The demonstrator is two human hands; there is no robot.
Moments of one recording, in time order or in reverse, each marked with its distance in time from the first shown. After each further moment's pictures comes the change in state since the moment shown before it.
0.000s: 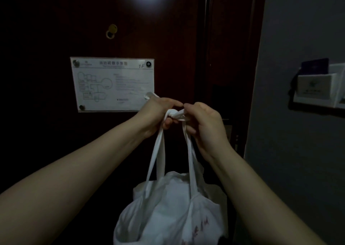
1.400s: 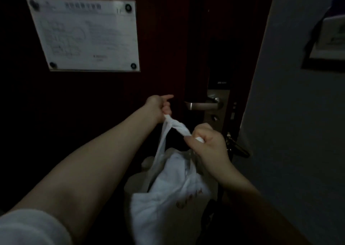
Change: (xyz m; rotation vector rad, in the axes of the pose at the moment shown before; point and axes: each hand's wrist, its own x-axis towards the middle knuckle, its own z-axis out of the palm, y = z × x) left_hand 0.064 -0.118 0.037 -0.453 0.294 -0.519; right_hand -0.050 0.089 -0.111 -0.627 -0.073 -0.124
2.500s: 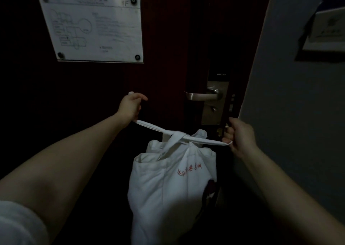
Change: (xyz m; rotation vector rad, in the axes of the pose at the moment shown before) left_hand -0.003 -0.018 -0.103 0.673 0.099 0.535; right_hand 0.010 0.043 -0.060 0.559 0.407 0.682
